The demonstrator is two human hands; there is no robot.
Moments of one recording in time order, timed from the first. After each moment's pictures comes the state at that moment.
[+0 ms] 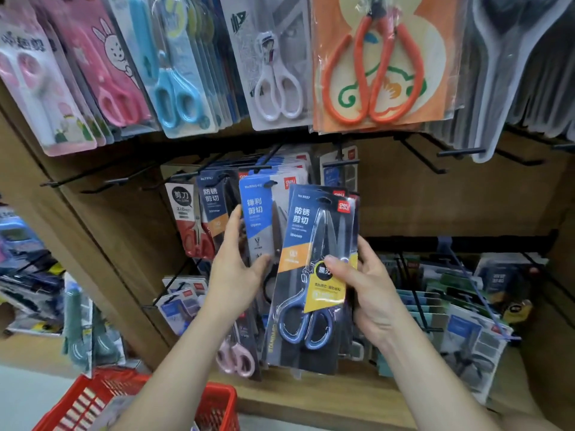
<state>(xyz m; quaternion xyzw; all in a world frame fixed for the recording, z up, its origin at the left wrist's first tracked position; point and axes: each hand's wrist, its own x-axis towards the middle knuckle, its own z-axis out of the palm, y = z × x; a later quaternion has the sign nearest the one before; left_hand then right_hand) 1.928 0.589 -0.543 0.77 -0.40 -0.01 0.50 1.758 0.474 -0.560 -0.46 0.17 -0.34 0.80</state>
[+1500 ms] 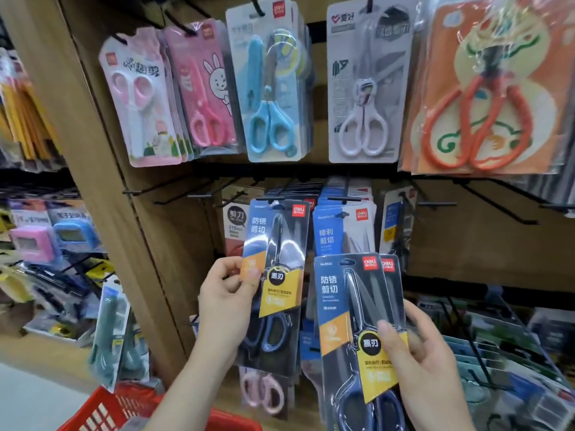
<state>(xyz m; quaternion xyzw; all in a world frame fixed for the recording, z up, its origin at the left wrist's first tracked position) 1.957 0.661 -0.526 0.66 -0.24 -0.06 0.71 1.763 0.548 -0.563 -0.59 0.30 -0.40 0.64</state>
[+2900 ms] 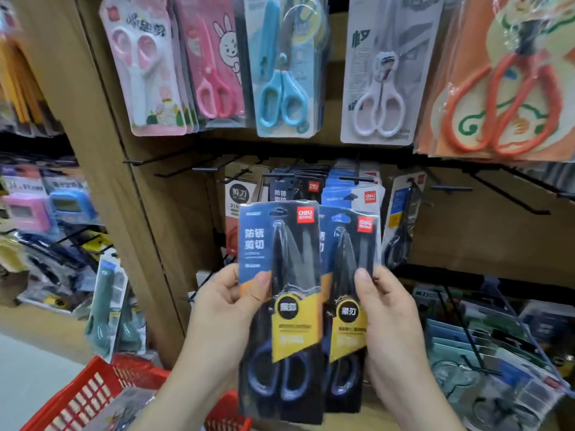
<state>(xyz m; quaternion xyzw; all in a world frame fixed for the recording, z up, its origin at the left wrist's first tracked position) 1.913 0.698 -0.518 0.57 -0.24 -0.17 0.76 1.803 0.568 -0.537 -0.57 0.25 -0.42 0.66</state>
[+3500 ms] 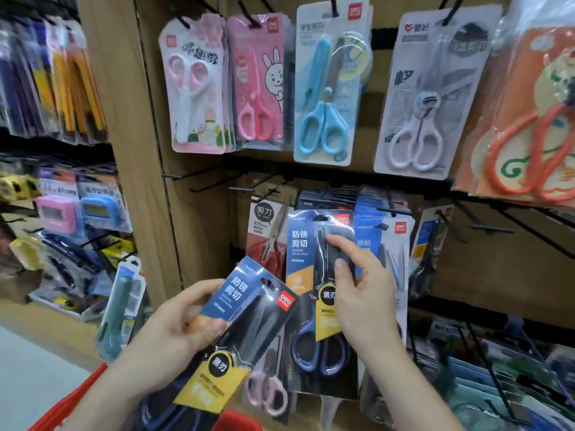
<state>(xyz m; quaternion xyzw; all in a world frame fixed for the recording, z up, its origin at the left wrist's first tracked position) 1.997 0.775 -0.523 0.70 -0.37 -0.18 0.59 1.870 0.566 -0.505 -0.77 0.18 -0.46 0.41</state>
